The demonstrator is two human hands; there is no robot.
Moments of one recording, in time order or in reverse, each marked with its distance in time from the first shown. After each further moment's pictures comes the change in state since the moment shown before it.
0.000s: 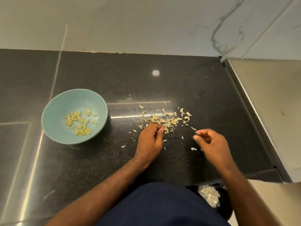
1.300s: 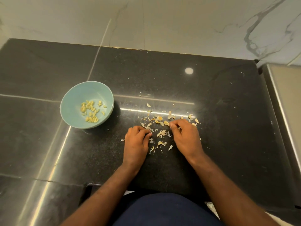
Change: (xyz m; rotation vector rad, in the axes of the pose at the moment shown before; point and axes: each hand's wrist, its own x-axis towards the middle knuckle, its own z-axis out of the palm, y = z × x) left_hand -0.022 -0.003 -0.005 0.481 0.273 -0.130; right_hand 0.050 -0.042 0.057 -0.097 -0.245 -0.449
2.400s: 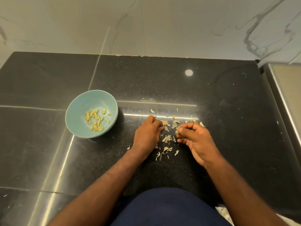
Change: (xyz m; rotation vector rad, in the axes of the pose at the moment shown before) left_hand 0.060 0.018 -0.003 0.103 -0.289 0.082; right_hand -0.002 -0.011 -0.018 0.979 -0.080 0.480
